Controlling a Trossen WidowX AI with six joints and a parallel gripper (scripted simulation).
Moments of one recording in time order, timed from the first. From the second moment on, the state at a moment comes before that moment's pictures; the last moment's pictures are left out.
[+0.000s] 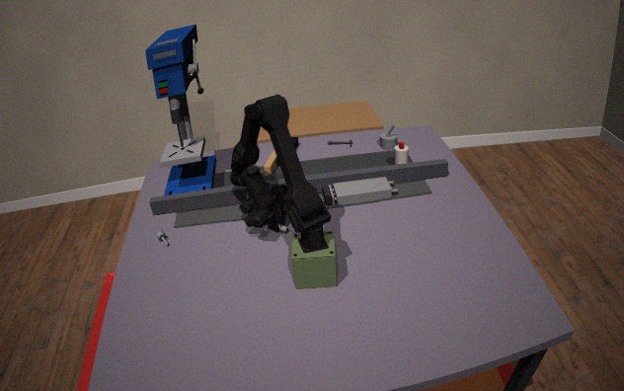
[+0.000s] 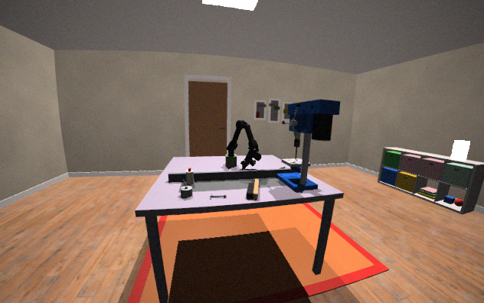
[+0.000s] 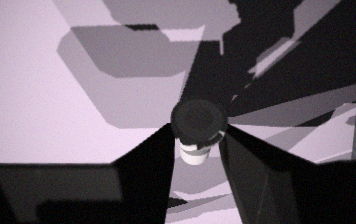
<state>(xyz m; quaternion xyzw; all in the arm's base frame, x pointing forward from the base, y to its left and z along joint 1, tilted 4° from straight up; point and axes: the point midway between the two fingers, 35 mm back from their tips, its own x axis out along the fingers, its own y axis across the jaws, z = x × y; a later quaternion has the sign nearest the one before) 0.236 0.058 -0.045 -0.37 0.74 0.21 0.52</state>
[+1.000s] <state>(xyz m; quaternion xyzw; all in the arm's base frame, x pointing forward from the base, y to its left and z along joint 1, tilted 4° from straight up) 0.222 0.042 -0.035 -0.31 0.61 0.29 0.67</state>
